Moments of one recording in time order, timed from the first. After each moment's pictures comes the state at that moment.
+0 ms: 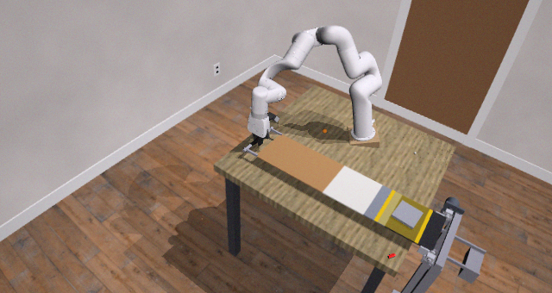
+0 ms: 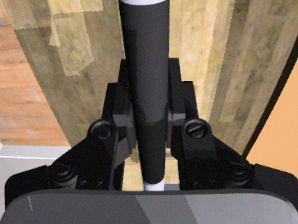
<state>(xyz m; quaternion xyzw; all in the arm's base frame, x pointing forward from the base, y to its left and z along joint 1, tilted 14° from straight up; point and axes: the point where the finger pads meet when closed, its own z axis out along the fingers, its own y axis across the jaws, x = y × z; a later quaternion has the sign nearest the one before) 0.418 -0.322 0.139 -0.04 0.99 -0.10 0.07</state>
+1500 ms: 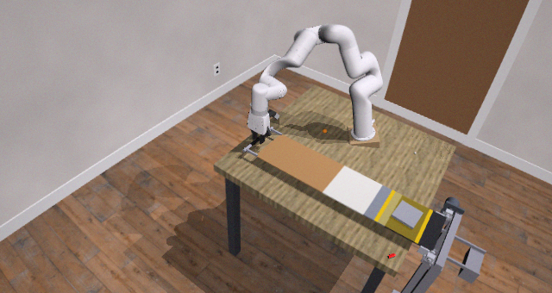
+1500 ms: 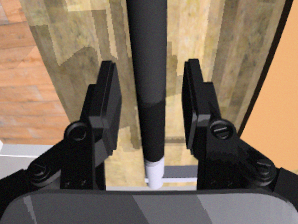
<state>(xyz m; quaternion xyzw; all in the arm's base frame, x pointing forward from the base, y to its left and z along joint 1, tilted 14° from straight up) 0.415 -0.319 0.156 -0.04 0.99 -0.10 0.07</state>
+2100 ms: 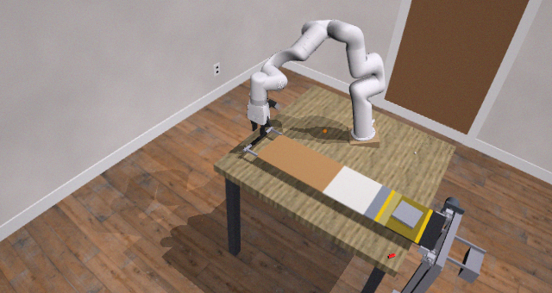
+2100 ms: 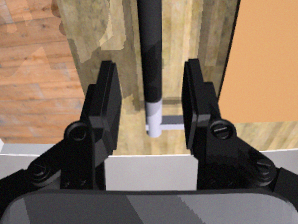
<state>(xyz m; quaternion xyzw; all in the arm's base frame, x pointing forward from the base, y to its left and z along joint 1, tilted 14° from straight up) 0.409 -0.307 0.212 -0.04 0.99 -0.10 0.05</state>
